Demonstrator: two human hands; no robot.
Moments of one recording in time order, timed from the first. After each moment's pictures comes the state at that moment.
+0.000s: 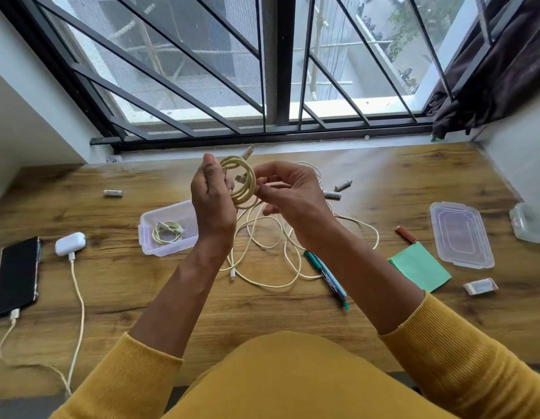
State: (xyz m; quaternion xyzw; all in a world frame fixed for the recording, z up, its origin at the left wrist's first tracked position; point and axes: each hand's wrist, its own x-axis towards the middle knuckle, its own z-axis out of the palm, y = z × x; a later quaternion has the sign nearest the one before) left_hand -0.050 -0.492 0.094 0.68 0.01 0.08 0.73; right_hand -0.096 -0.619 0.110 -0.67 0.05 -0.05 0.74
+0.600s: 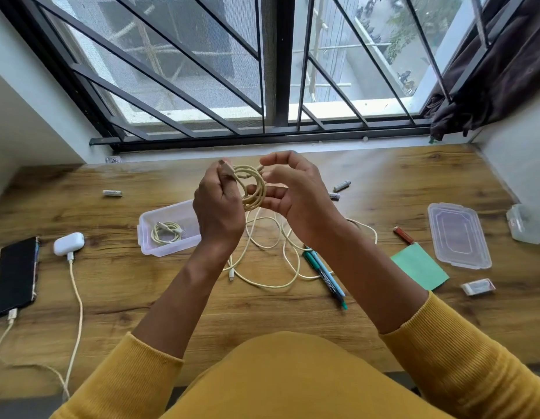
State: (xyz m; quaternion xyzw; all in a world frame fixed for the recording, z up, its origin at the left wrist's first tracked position) left_hand -0.053 -0.493 0.087 0.83 -0.02 0.16 0.53; right_hand -0.096 -0.623 0.125 -0.55 0.08 0.00 0.83
